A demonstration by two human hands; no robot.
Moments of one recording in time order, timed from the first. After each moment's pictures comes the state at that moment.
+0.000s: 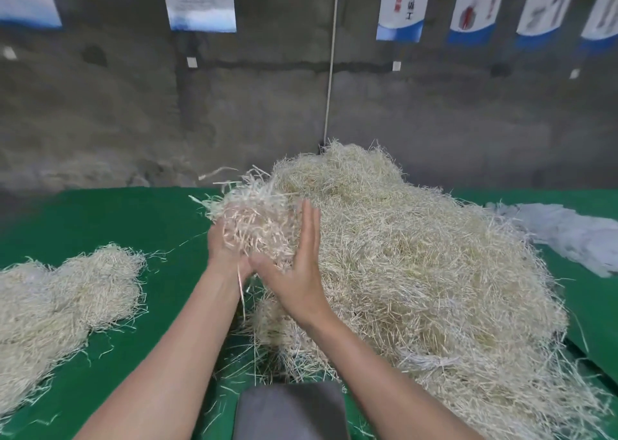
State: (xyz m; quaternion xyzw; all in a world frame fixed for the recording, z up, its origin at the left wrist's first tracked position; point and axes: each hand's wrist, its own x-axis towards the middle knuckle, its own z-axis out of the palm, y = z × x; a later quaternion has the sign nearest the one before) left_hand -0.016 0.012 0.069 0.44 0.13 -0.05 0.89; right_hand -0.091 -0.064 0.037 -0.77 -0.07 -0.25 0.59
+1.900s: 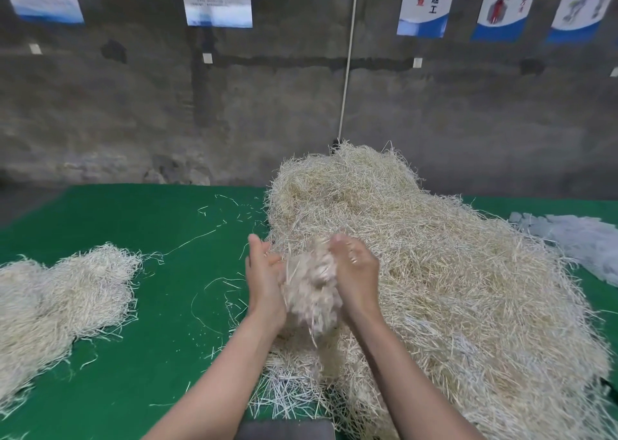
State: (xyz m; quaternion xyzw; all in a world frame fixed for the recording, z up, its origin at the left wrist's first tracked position) left_hand -0.017 -0.060 0.028 0.54 0.05 -0.04 0.84; right_hand -0.033 -0.159 0.020 -0.69 0.08 -0.29 0.66
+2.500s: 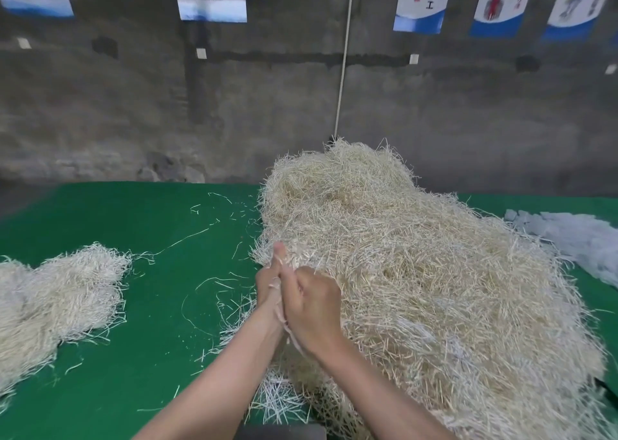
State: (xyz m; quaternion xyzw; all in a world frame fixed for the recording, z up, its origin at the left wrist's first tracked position) left_hand -0.001 -0.082 0.015 0.55 0.09 -0.10 0.83; right_hand -0.026 -0.138 -0.018 -0.84 -0.06 -0.37 0.40
